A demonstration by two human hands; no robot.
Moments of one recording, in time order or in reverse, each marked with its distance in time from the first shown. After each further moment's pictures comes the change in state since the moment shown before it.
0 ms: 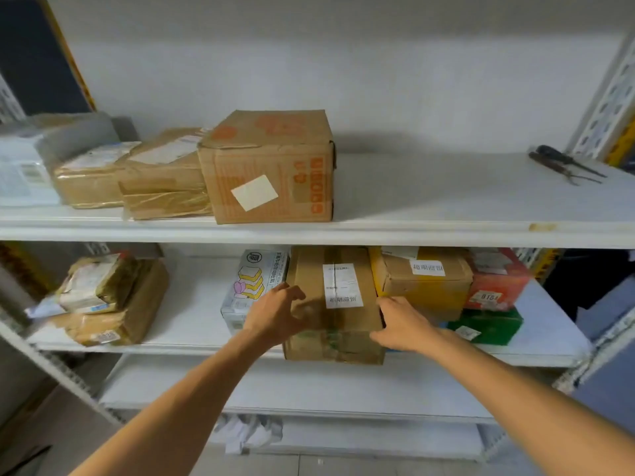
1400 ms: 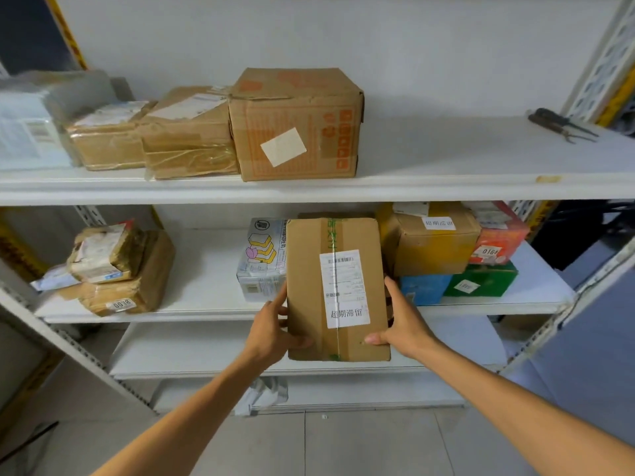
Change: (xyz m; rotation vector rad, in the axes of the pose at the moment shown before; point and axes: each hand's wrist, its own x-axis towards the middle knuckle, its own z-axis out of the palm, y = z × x) left_hand -0.091 -0.066 0.042 -0.778 -0.111 -0.196; right_hand -0.068 -0.045 0.071 0.677 0.112 0.071
